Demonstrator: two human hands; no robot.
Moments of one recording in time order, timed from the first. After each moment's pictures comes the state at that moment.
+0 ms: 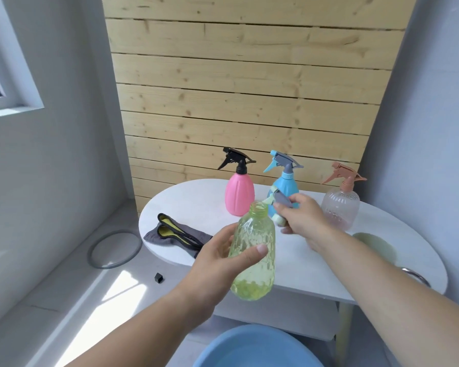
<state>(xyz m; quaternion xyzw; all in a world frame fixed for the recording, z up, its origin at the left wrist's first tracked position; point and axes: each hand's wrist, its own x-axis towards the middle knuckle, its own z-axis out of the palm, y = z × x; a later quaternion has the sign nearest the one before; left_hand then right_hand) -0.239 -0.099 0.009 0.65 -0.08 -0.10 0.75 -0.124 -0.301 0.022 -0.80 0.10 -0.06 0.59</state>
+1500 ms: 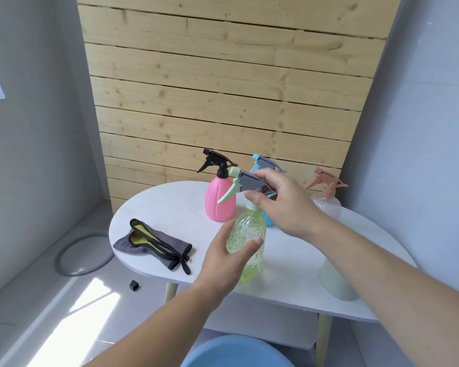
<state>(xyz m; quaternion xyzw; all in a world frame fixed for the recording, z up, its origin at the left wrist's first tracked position) -0.174 -0.159 -0.030 0.70 -0.06 -0.01 0.71 -0.144 -0.301 0.082 -0.87 -0.19 -0.13 0.43</state>
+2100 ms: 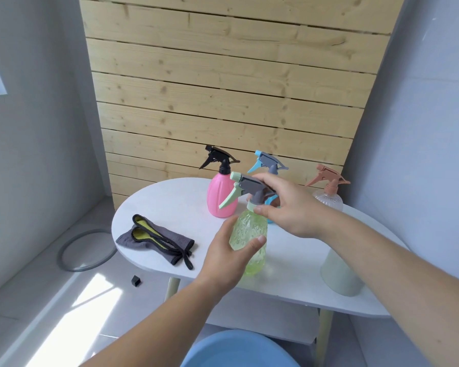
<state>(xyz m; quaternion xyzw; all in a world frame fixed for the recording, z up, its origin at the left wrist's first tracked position) -0.175 -0.156 -0.034 0.74 -0.09 0.03 0.67 -0.150 -0.309 0.085 -0.90 -0.22 -0.03 0.37</state>
